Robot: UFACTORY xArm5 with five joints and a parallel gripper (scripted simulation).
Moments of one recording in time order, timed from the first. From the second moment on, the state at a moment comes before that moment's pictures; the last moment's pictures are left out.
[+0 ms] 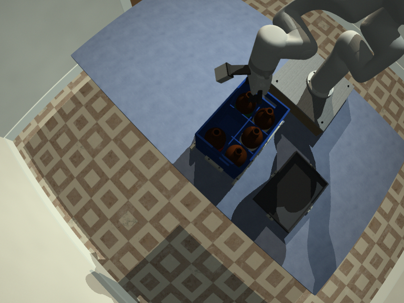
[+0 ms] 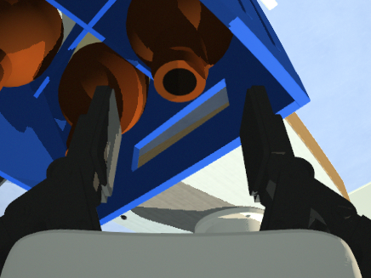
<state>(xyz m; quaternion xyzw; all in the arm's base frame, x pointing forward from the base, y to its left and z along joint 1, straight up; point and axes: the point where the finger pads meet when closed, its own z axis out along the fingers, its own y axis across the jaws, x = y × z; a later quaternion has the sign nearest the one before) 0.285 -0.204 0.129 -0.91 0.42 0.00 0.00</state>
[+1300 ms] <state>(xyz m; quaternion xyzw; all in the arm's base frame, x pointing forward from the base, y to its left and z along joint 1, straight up) 0.285 -0.204 0.119 -0.91 0.42 0.00 0.00</state>
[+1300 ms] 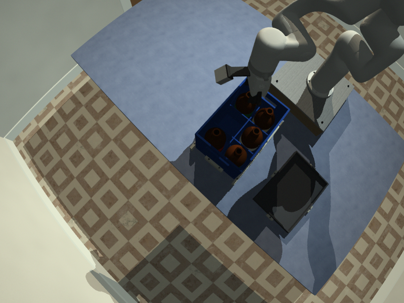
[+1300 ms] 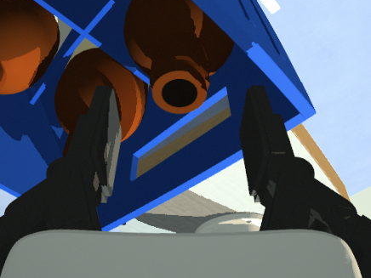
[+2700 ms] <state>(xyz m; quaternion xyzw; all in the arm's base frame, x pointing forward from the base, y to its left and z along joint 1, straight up) 0.285 -0.204 0.088 -0.91 0.42 0.00 0.00</state>
